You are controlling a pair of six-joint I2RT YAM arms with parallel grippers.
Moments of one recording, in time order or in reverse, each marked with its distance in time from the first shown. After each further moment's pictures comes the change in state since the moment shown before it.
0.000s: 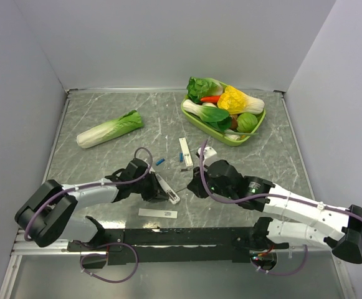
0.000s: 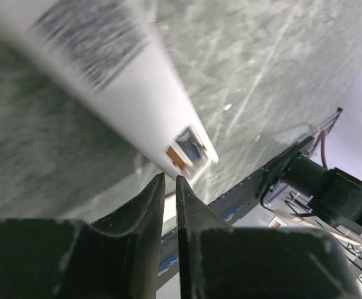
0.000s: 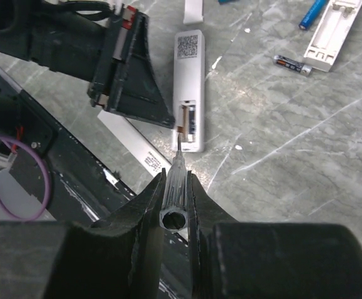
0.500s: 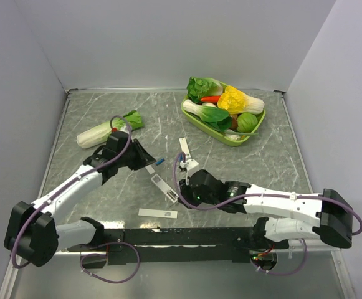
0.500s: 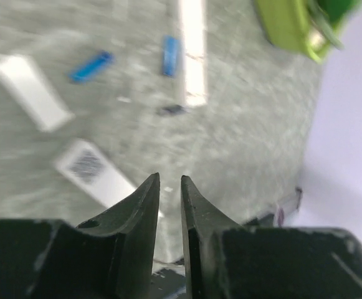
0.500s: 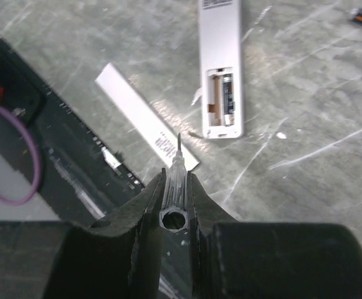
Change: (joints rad) left arm 0.178 -0.174 0.312 -0.283 -0.172 0.144; right arm 0.101 0.182 -0.063 0.142 -0.037 0.040
